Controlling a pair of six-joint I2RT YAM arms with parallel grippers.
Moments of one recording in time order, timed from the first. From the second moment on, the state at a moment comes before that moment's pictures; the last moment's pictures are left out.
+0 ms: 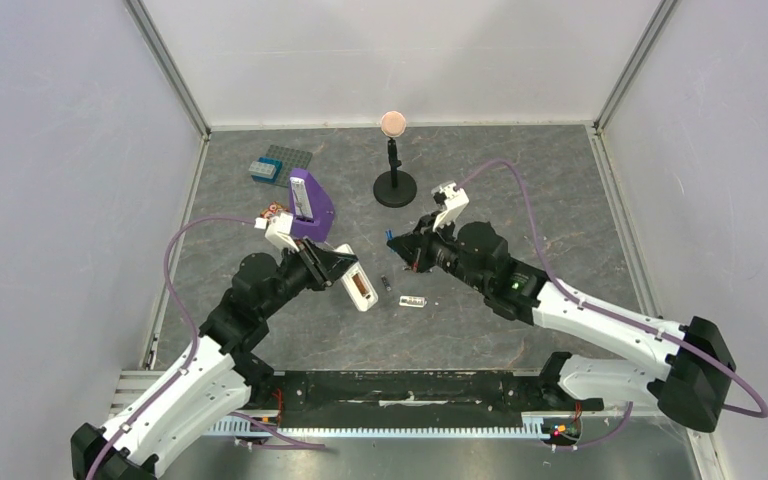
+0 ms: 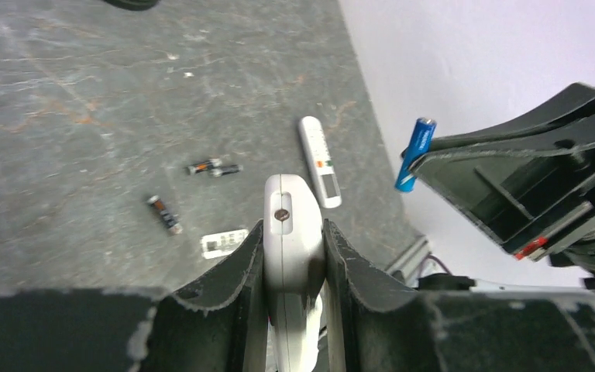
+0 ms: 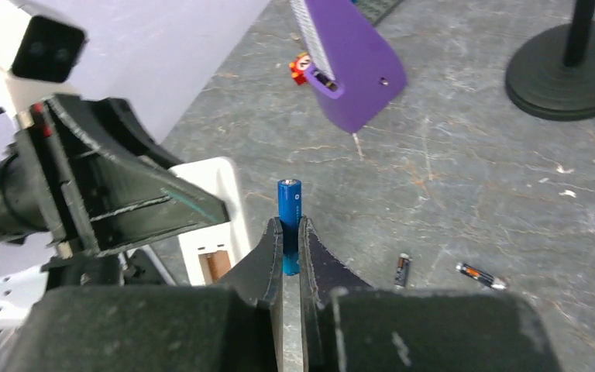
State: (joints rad) left arm -0.58 0.60 0.45 -0.05 0.10 -0.84; right arm 0.93 1.15 0.82 0.13 0.12 0.51
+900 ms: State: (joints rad) left arm -0.58 0.65 0.48 0.14 0.24 -0.98; right arm 1.08 1.09 0.71 0.35 0.00 0.44
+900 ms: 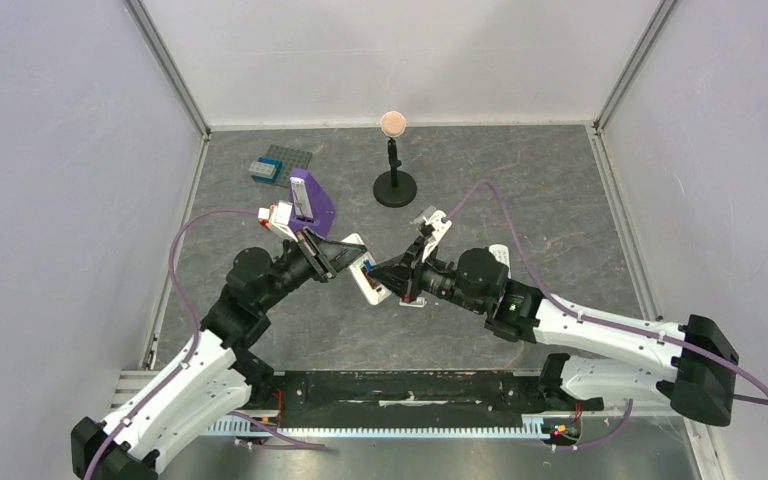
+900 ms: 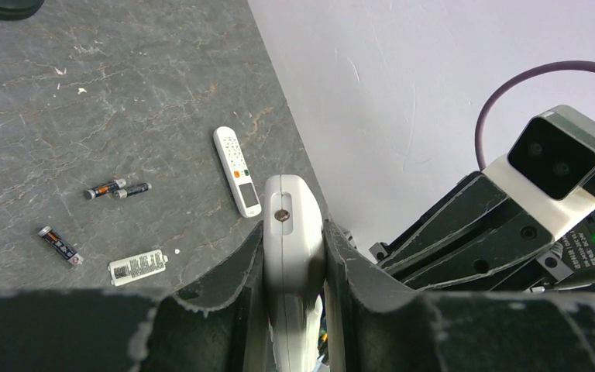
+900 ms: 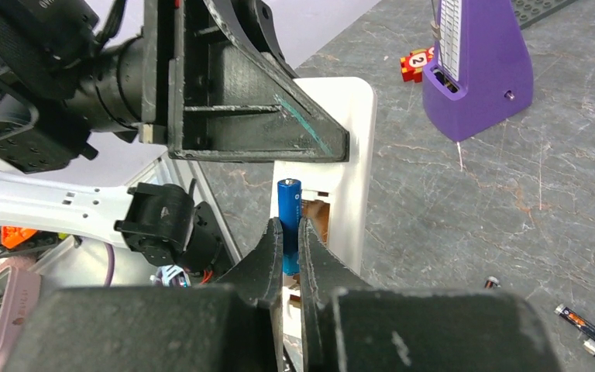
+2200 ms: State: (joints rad) left arm -0.58 0.72 0.56 -0.08 0.20 -1.04; right arm 1.12 1.13 0.64 0.39 0.10 0.39
